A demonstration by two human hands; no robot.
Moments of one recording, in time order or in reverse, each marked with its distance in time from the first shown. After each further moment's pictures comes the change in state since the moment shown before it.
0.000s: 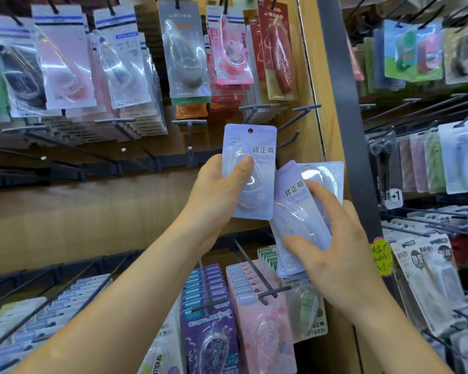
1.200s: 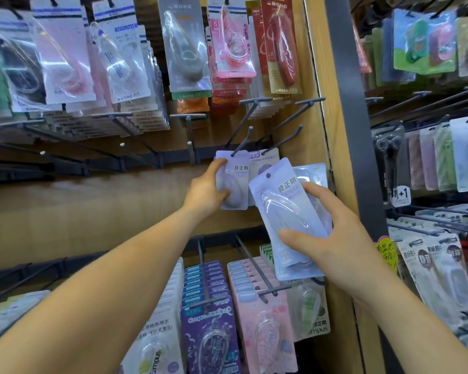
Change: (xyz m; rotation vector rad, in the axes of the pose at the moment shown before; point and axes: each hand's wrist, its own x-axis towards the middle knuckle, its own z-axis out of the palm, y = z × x) left_hand 0.095 -0.094 -0.033 0.815 0.003 0.020; right_hand 0.017 0.008 -0.009 0.243 -0.223 0.118
